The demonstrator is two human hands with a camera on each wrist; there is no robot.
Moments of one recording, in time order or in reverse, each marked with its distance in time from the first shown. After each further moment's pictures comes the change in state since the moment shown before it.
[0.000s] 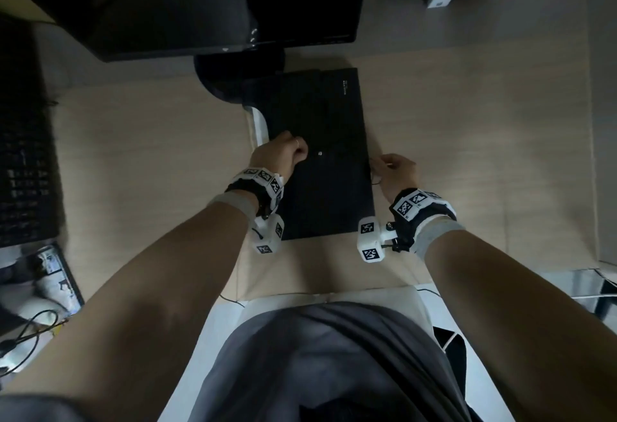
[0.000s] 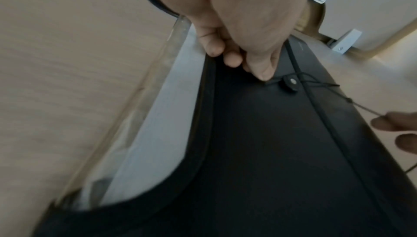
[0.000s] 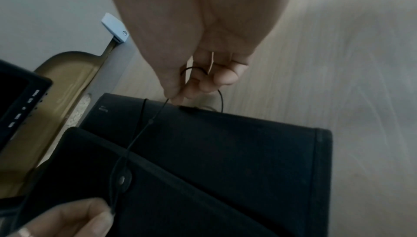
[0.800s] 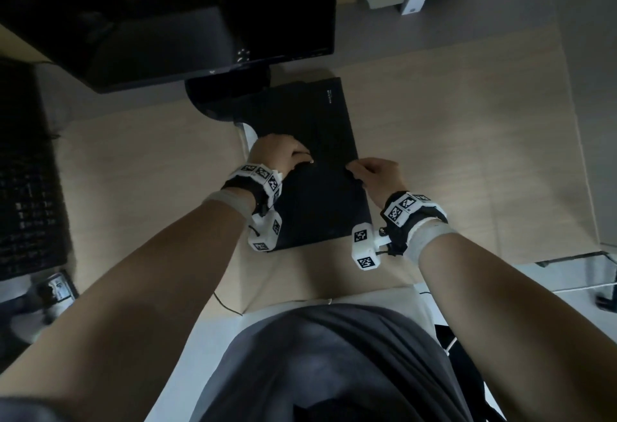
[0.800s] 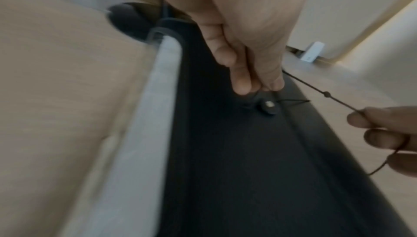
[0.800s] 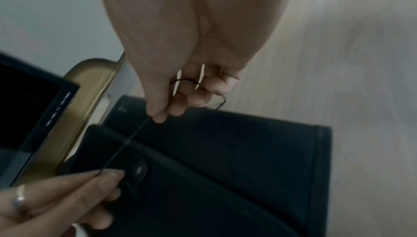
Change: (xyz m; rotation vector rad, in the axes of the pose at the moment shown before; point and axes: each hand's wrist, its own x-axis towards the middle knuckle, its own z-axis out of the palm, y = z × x) left_hand 0.020 0.027 -0.036 0.073 -0.127 0.049; right_hand -0.011 -0.005 0.006 0.170 -0.123 -0.127
